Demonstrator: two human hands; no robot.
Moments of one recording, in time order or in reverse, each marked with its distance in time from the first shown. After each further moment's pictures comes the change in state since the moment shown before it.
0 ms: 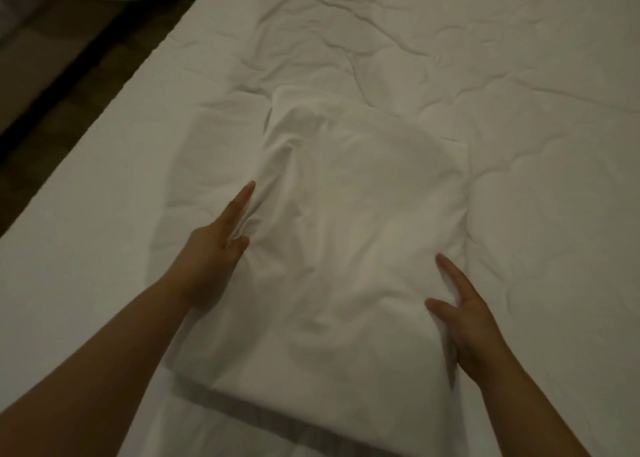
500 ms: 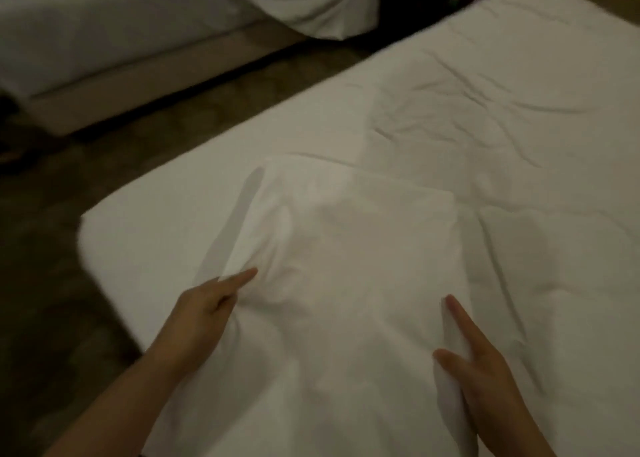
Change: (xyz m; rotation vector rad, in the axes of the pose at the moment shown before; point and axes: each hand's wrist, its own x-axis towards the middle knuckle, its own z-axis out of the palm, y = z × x) left_hand -0.183 -0.025 0.004 -0.263 0.451 -0.235; right_hand -0.046 -0.064 0.020 -0.352 -0.400 -0.302
